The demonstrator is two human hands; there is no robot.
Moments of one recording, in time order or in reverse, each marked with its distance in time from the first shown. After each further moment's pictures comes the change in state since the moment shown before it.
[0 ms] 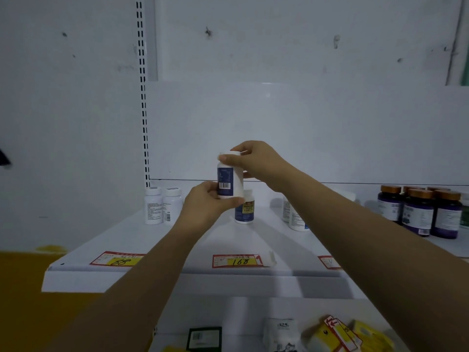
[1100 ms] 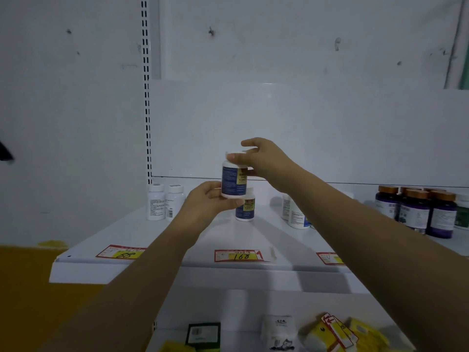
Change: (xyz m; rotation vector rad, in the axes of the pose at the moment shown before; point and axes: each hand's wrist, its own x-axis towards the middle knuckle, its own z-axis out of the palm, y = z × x) left_hand -0.010 -0.006 -0.009 -0.165 -0.100 -0.043; right_hand -0.011 -0.001 -0.005 0.131 -0.001 0.062
